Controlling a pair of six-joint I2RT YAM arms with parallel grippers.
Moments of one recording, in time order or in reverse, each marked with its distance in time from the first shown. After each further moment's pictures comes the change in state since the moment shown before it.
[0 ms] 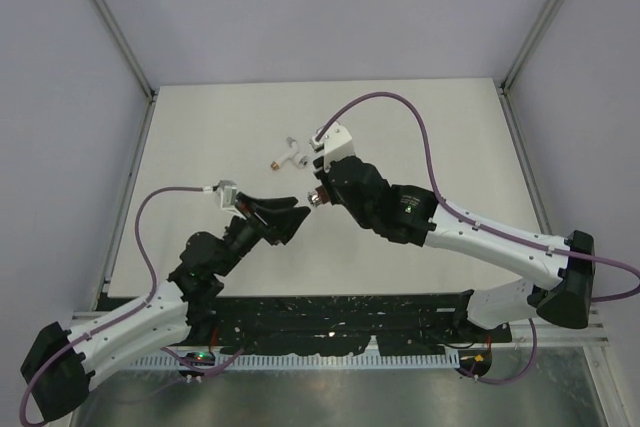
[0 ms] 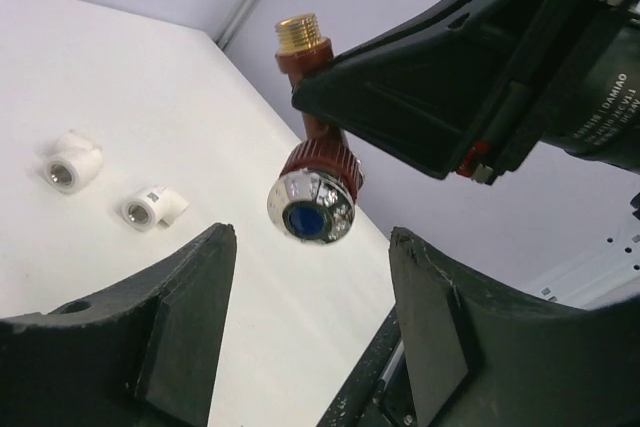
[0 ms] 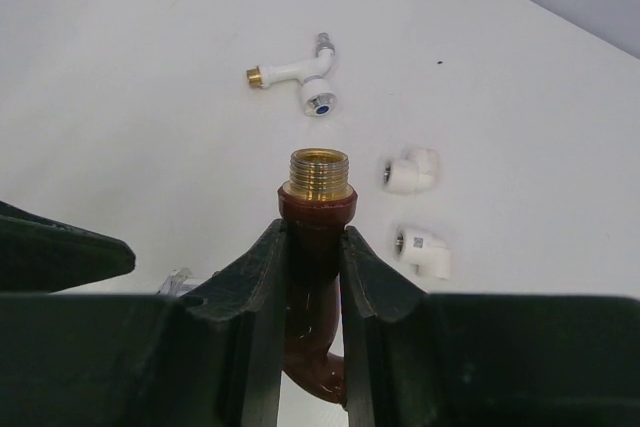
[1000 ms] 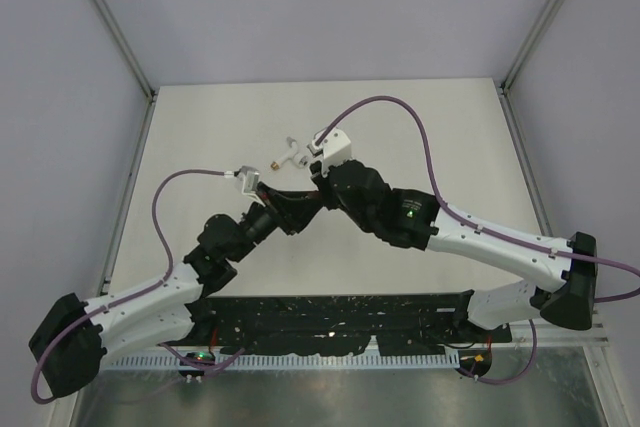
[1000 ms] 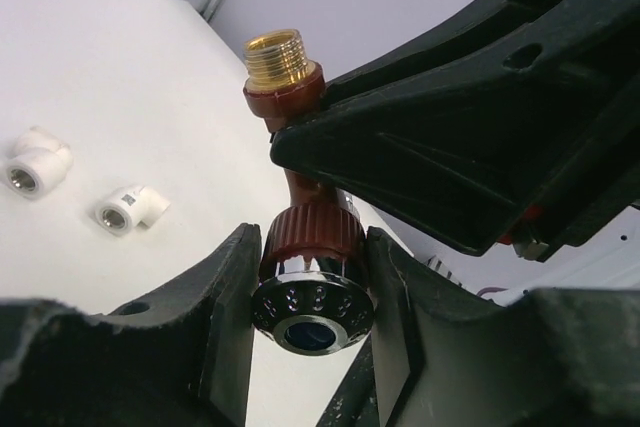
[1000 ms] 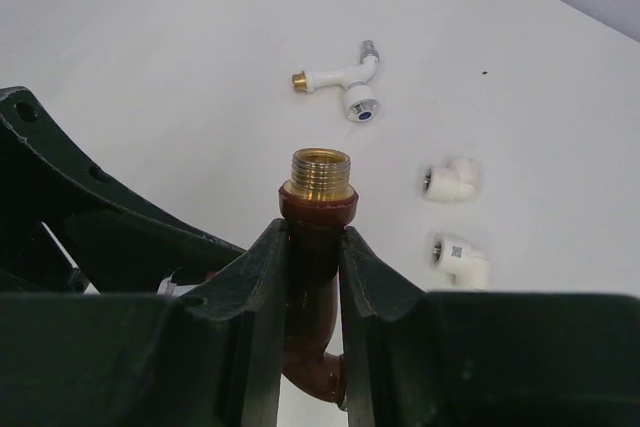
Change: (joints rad) left arm -0.002 0.243 0.137 0.040 0.052 0.007; right arm -0.009 -0.023 -0.019 0.021 -0.032 0.007
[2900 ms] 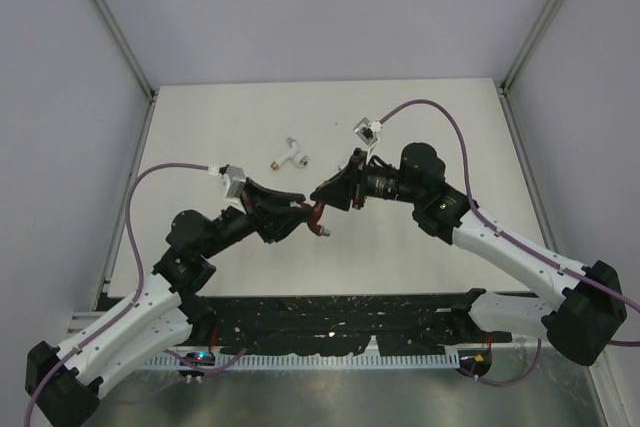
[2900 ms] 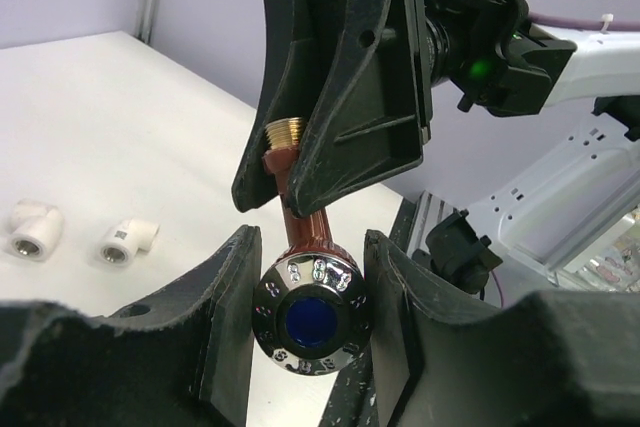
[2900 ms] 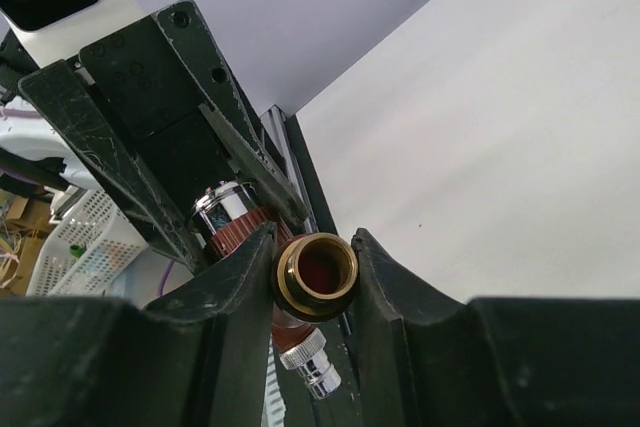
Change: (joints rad) left arm 0.145 -0.273 0.087 -0.303 0.388 0.197; right arm -0.411 -0.170 -0.373 0.556 -1.179 0.436
